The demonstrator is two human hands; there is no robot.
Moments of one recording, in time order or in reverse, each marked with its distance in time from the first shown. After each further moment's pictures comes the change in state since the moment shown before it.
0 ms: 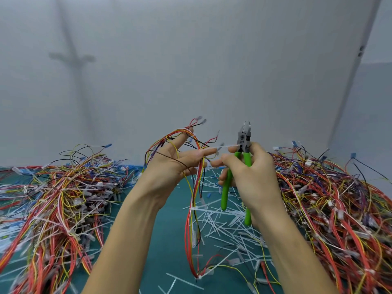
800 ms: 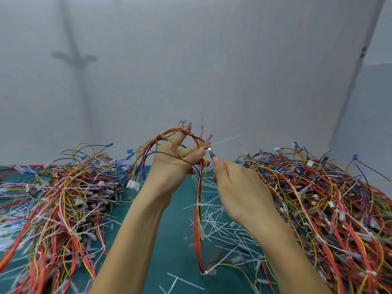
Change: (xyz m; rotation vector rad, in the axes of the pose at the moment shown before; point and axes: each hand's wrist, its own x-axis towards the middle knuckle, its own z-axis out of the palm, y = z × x) left_hand -0.007 0.007 0.013 0.160 0.175 0.067; right_hand -0.009 0.003 0.005 -0.806 -0.235 -0.075
